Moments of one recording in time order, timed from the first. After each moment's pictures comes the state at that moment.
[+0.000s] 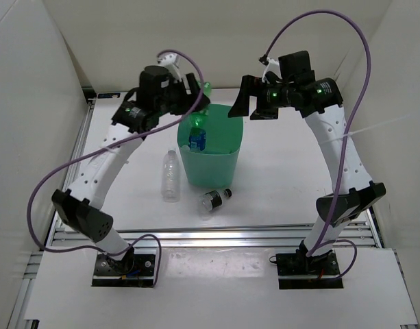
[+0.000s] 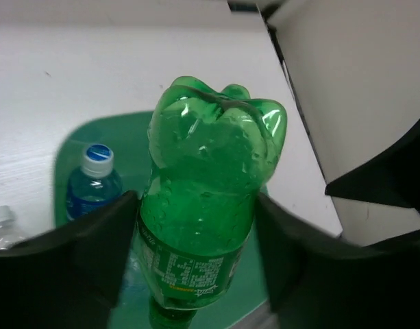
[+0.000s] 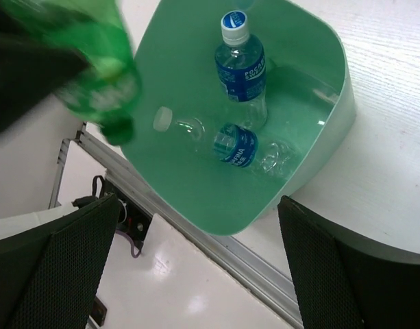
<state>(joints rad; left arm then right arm) -0.47 1.57 1.81 -0.58 0.10 -0.53 0.41 1.72 2.18 -1.16 -0.47 0.36</state>
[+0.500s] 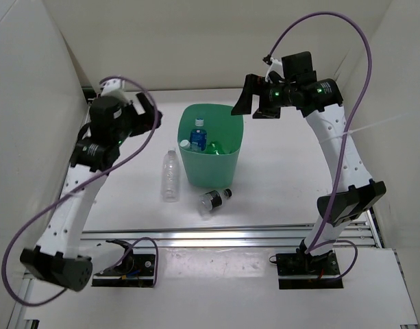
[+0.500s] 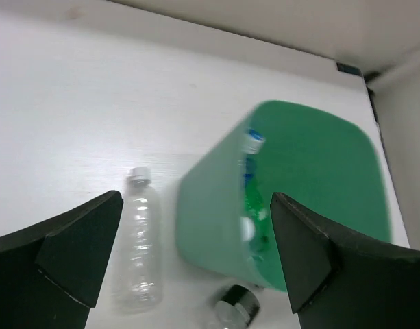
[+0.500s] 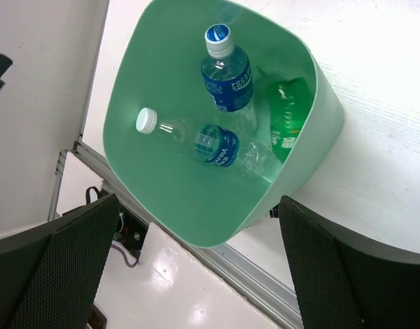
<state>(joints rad) -0.31 1.21 1.42 -0.55 -0.05 -0.44 0.37 1.72 2.12 -1.10 -0.48 0.37</state>
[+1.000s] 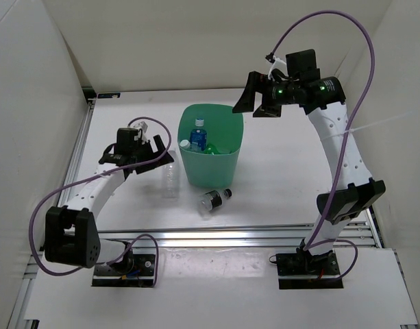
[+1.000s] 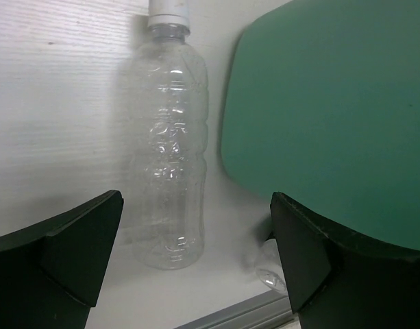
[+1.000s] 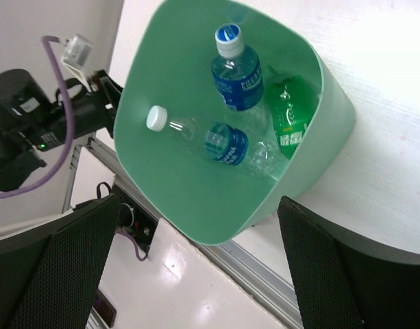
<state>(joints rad) -0.16 1.33 0.91 -0.38 0.24 -0.47 0.34 1.73 2.13 -1.11 -0.54 0.37</state>
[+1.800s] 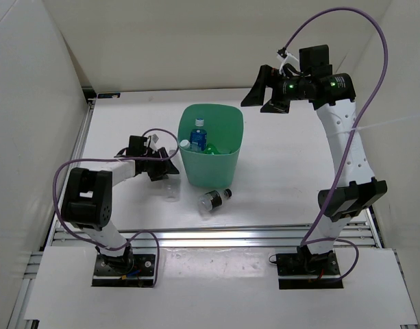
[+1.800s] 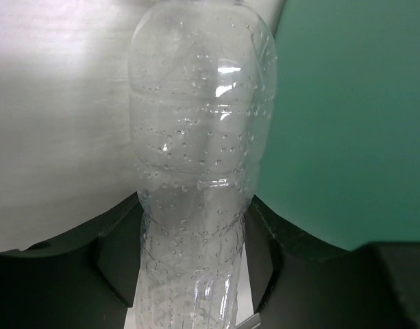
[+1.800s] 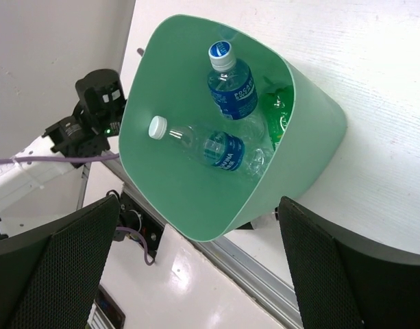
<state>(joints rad) -0.15 1.68 0.87 -0.14 0.45 -0.48 0.26 1.76 2.20 -1.14 -0.62 0.37</state>
